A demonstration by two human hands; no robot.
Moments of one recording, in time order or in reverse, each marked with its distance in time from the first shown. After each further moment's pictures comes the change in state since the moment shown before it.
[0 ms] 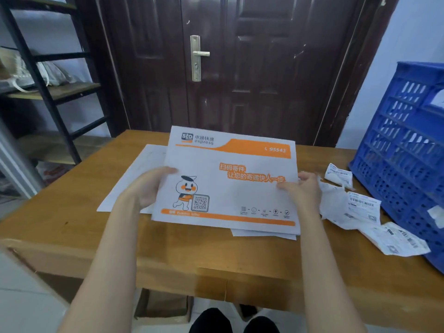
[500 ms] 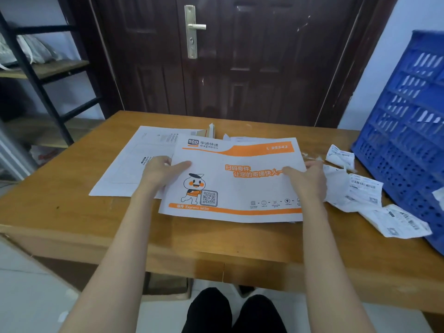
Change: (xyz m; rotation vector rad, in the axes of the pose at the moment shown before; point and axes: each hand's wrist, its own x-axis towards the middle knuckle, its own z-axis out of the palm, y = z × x) left_hand 0.022 -0.025 0.024 0.481 0.328 0.092; right_hand 0.009 0.016 -0.004 -0.176 0.084 -0.014
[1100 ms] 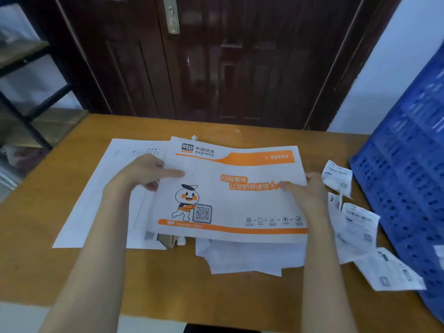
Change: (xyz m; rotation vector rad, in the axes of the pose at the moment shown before) left_hand 0.089 0.086 -0.005 0.293 -0.404 -0.112; right_hand 0.082 -0.031 -0.007 -0.002 -0.164 0.162
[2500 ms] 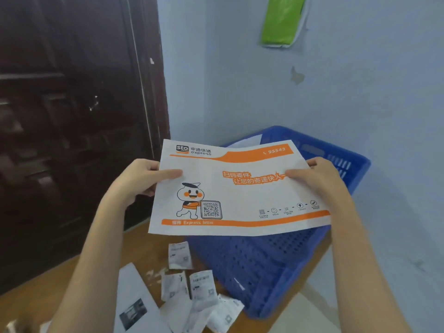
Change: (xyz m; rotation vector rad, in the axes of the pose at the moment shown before) left_hand -0.108 0.450 0.059 -0.061 -0.416 0.668; right_hand -0.072 -0.128 -0.440 -0.035 0.600 0.137
